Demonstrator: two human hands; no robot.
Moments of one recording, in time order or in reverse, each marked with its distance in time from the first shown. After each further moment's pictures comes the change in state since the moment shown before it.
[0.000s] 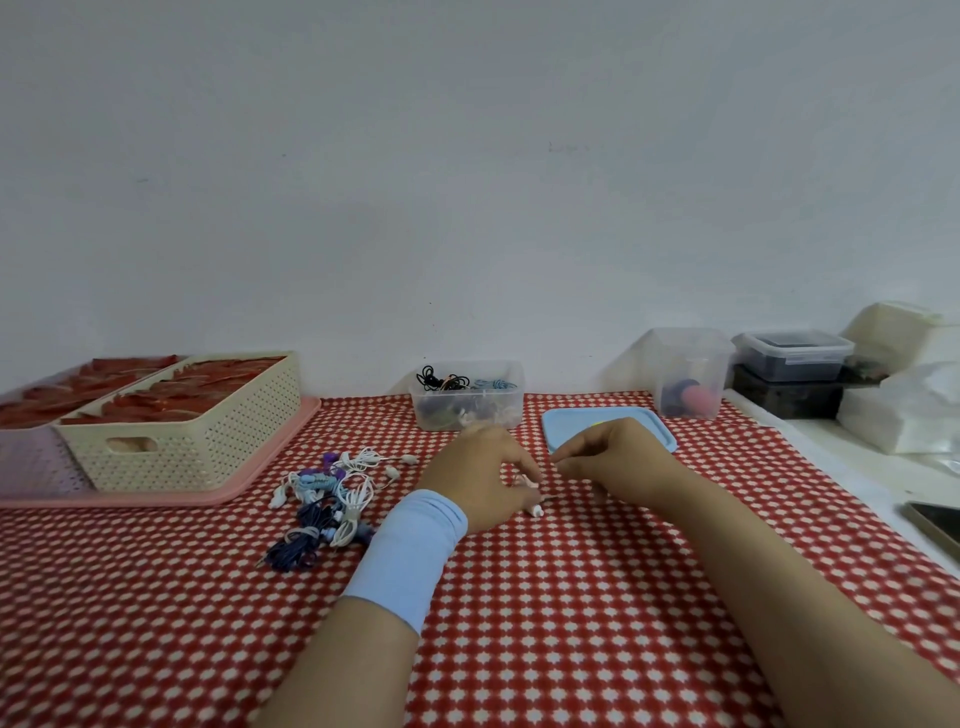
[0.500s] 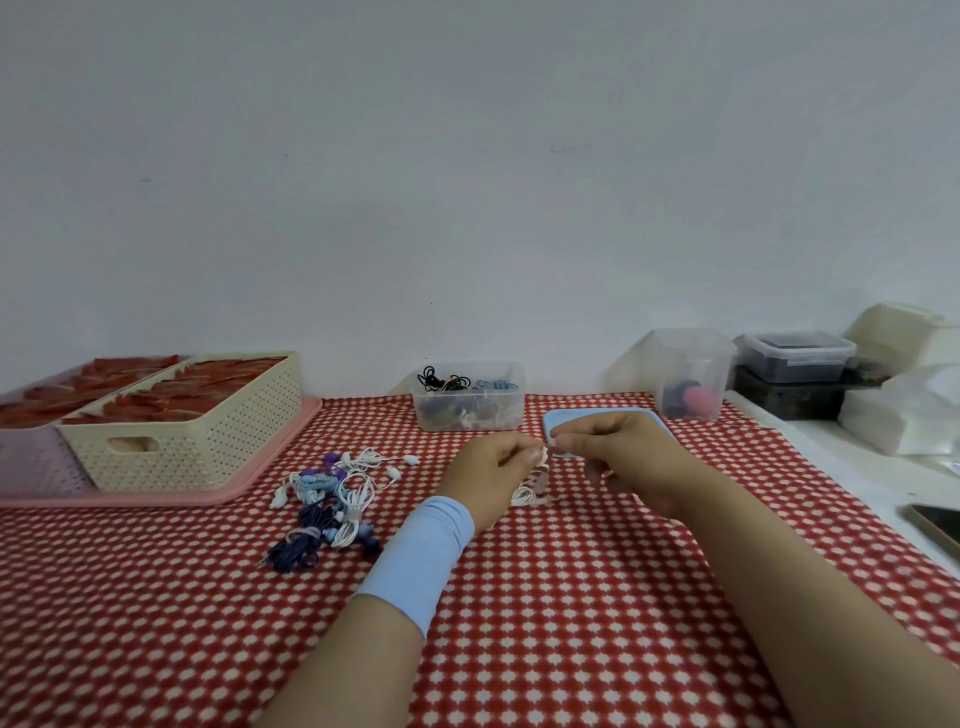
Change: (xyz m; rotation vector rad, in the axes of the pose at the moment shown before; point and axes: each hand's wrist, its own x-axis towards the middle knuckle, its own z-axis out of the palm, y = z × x) left_hand 0.003 0.005 0.013 -0.495 0.035 -0.135; right_hand -0.006 -0.011 -0.005 0.382 -0.014 0.081
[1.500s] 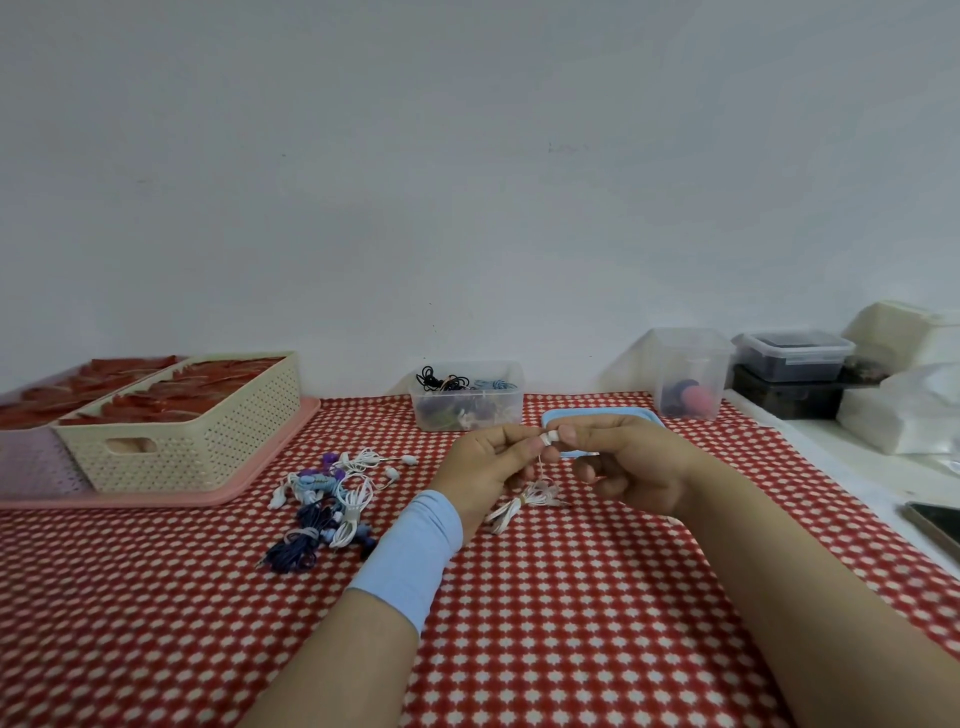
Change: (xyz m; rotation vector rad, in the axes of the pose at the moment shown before) left_hand -0.001 0.001 0.002 -0.590 -0.039 -0.071; right_hand 0.001 -0.004 -0.006 0.297 -0.264 0.171
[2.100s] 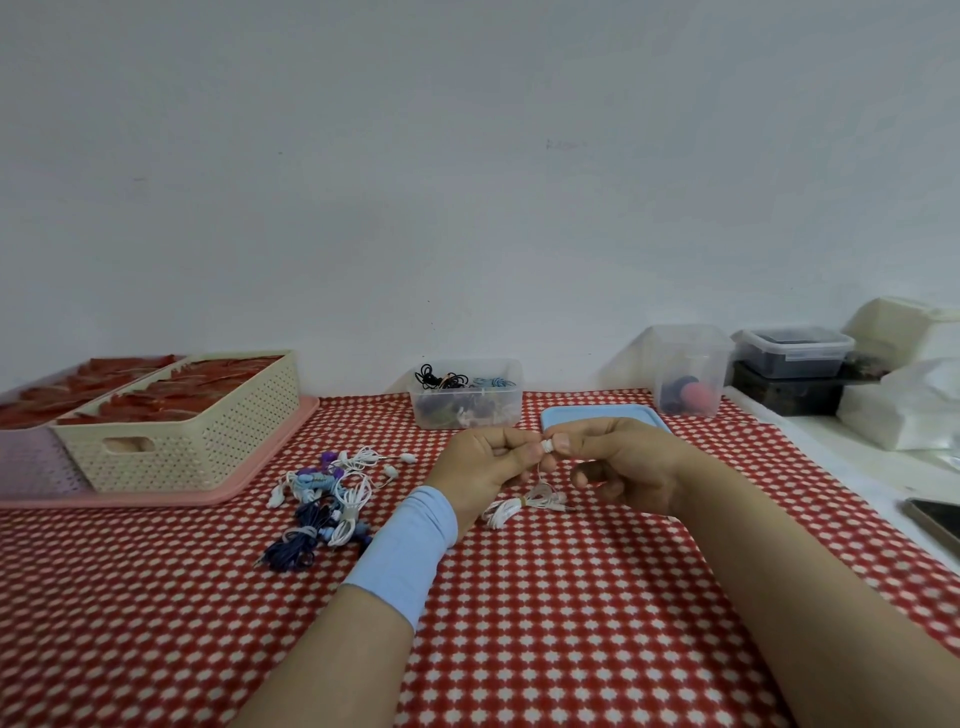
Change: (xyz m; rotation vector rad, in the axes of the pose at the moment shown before) left_hand 0.000 -0.001 -0.006 0.097 -0.012 0.012; right_hand 0.004 0.002 0.001 -0.084 0.025 0.068
